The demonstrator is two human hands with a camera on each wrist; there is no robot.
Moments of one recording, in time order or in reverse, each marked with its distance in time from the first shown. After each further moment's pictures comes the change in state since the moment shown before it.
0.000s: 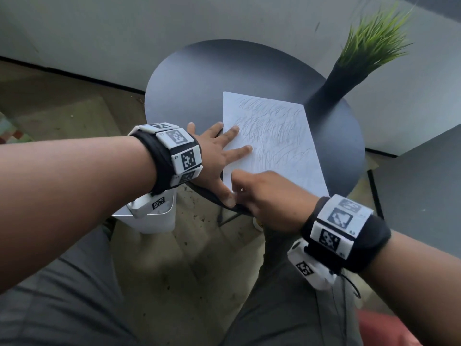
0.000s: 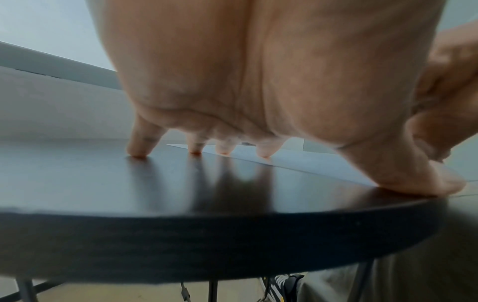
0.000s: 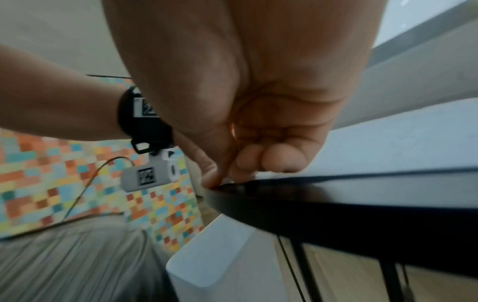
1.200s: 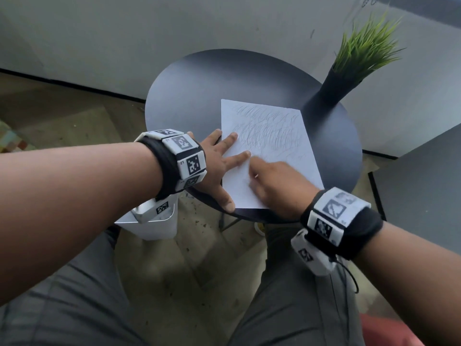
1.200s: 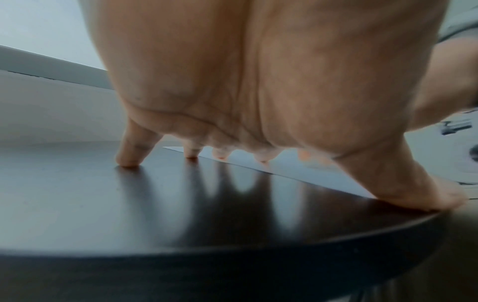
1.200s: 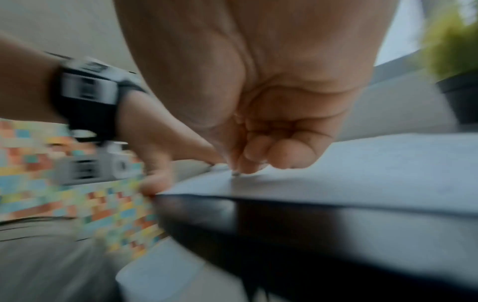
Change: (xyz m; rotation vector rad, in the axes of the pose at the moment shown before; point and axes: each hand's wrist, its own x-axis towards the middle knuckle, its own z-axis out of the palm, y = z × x) left_hand 0.000 0.003 -0.006 0.013 -0.058 -0.017; right_hand 0.011 0.023 -0.012 -0.066 0.134 0.200
